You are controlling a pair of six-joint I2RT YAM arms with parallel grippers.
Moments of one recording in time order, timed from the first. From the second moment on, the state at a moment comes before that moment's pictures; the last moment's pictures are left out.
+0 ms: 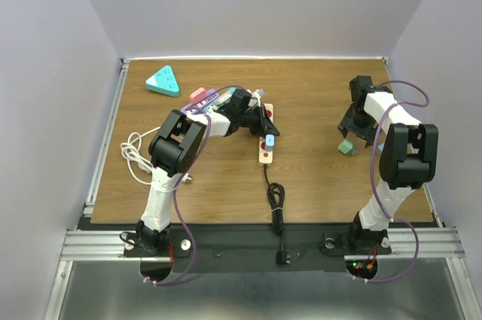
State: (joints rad) left arm -0.57 2.19 1.37 0.18 0.63 -0.82; right arm -0.04 1.80 1.35 -0.93 0.37 0.62
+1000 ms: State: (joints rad) left arm -0.55 2.18 1.25 0.40 0.72 -0.85; right arm 0.52 1.72 1.54 -0.79 -0.14 0.47
